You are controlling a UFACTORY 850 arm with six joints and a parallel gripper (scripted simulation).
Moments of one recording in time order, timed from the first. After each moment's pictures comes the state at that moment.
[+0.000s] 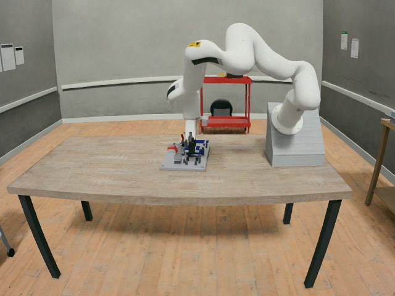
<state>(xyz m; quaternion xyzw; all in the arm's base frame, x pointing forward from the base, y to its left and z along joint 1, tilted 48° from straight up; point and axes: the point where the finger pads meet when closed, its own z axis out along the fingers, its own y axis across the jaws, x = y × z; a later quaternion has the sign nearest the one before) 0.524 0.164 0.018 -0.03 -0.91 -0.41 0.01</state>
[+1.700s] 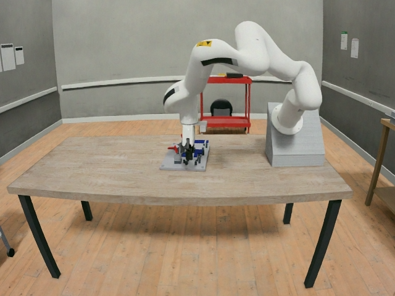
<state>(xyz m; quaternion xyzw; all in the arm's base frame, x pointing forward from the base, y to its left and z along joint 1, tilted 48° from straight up) 0.530 0.223 0.085 -0.03 -0.91 -0.41 0.01</state>
